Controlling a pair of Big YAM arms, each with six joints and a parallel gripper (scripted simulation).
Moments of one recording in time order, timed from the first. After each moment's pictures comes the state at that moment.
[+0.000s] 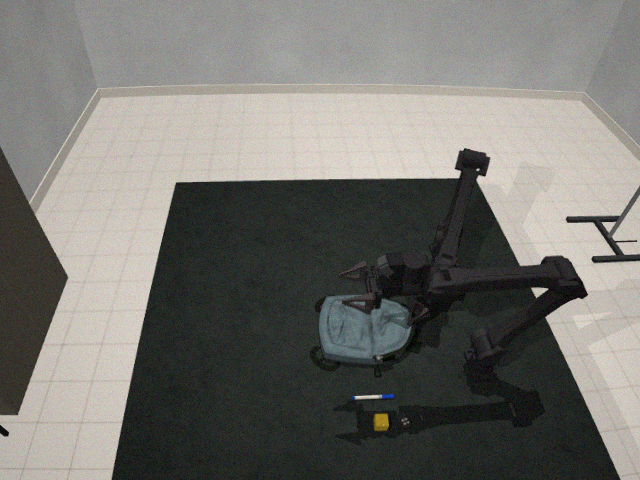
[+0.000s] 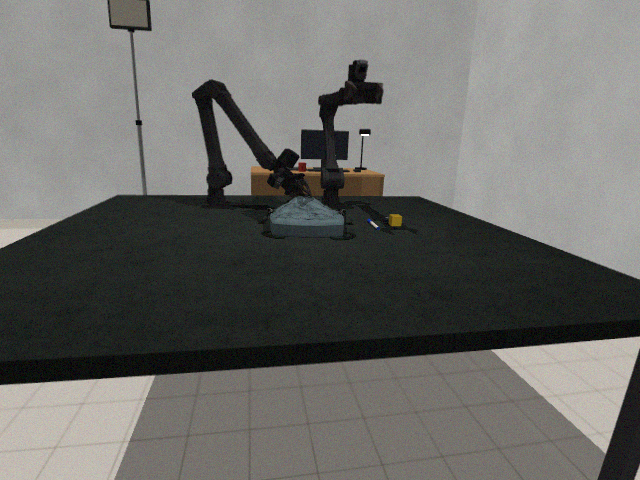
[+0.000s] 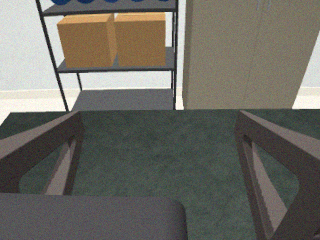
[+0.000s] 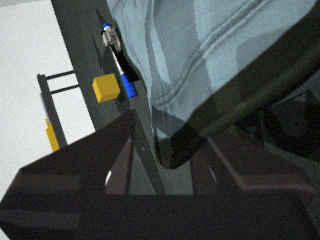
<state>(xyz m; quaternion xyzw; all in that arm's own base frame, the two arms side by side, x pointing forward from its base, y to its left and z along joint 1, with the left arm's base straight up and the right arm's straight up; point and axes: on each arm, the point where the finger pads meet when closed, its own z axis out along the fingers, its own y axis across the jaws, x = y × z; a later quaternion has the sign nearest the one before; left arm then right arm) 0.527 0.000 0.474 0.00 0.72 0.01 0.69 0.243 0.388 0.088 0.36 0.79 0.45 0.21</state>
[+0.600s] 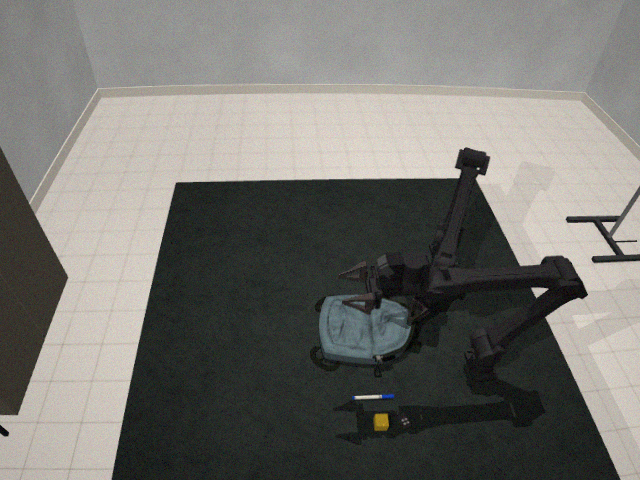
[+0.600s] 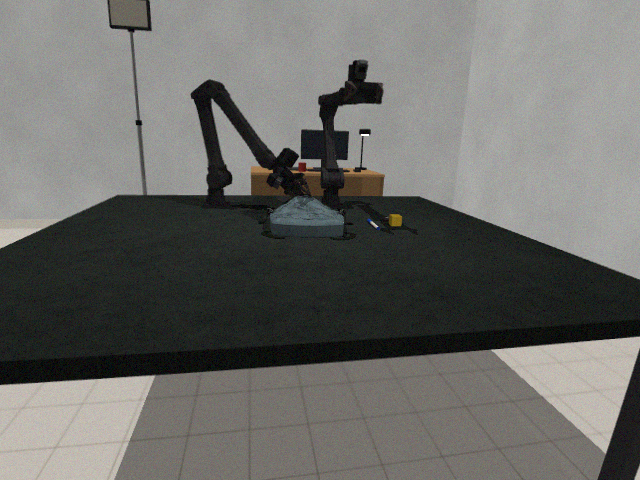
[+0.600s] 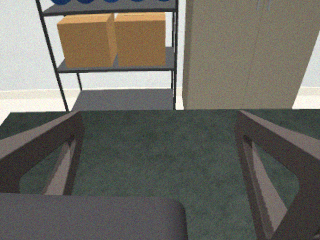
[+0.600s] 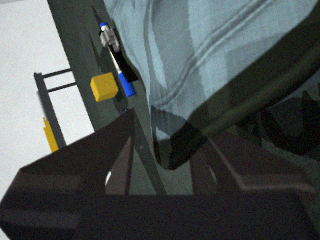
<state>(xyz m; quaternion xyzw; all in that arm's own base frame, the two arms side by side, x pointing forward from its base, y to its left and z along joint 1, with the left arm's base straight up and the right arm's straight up) 0.527 0.000 0.474 0.00 0.72 0.01 0.69 0.244 0.386 0.089 0.36 0.79 0.45 0.20</state>
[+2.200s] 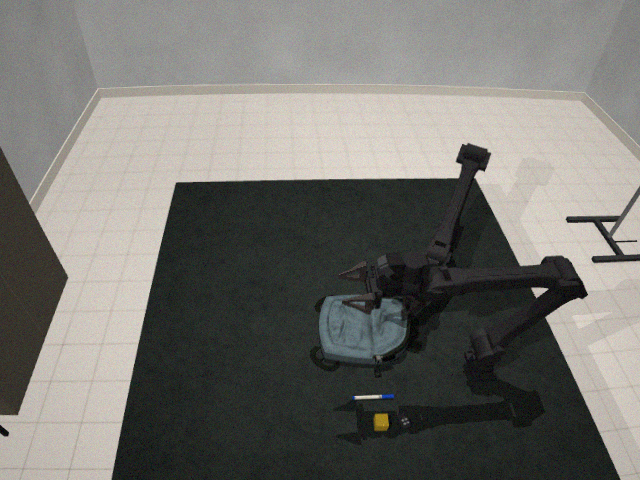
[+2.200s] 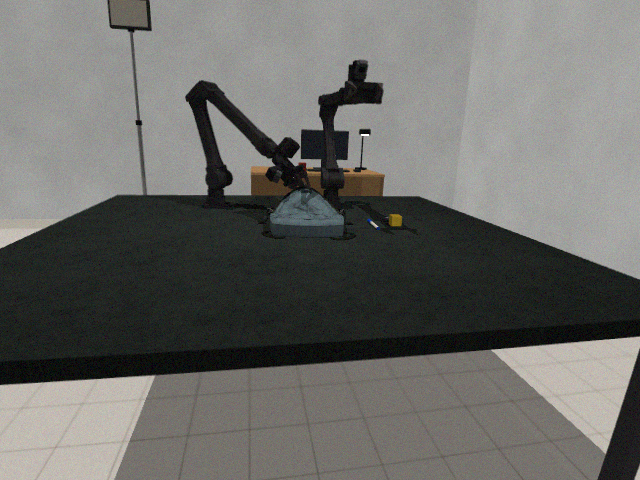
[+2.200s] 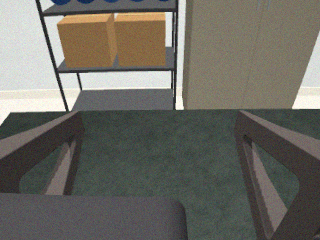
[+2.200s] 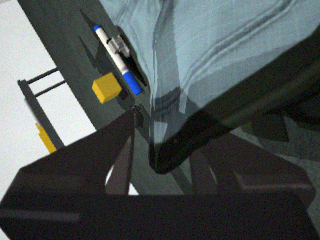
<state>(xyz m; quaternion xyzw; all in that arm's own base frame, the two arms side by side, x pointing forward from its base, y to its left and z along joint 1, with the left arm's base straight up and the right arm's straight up) 0.527 0.000 0.474 0.00 0.72 0.01 0.69 0.266 0.381 0.117 0.41 0.81 0.42 0.11</state>
